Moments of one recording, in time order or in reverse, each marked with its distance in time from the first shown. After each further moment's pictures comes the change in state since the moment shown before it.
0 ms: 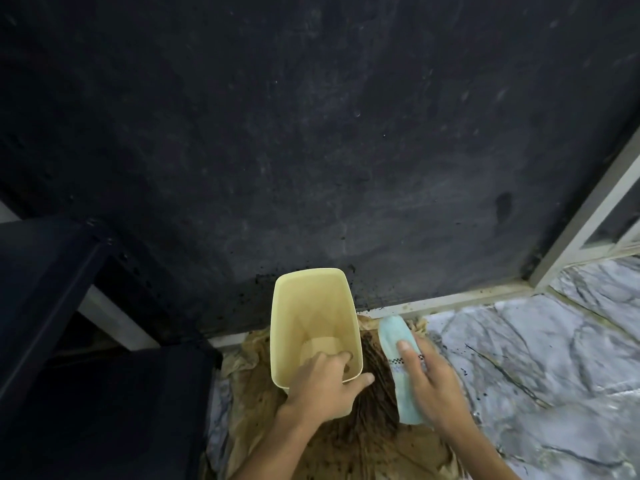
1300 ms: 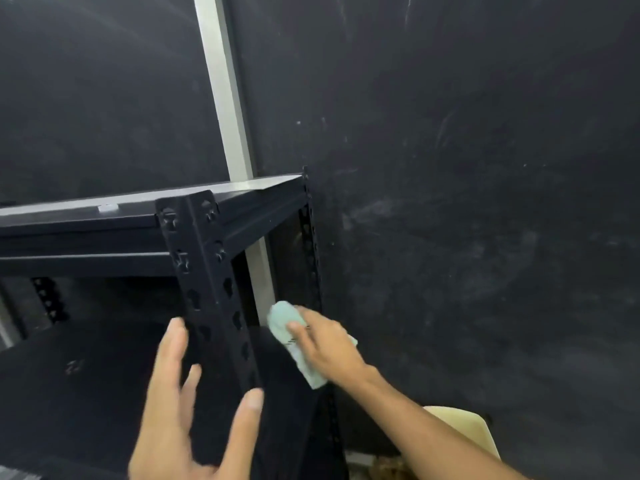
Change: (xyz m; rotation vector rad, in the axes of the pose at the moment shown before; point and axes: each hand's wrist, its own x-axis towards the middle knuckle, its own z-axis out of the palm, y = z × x) left_hand -0.386 -0.091 -0.253 -0.521 1.566 0.227; right_hand -0.048 -0.451 0.149 -0.023 -0.378 -0.863
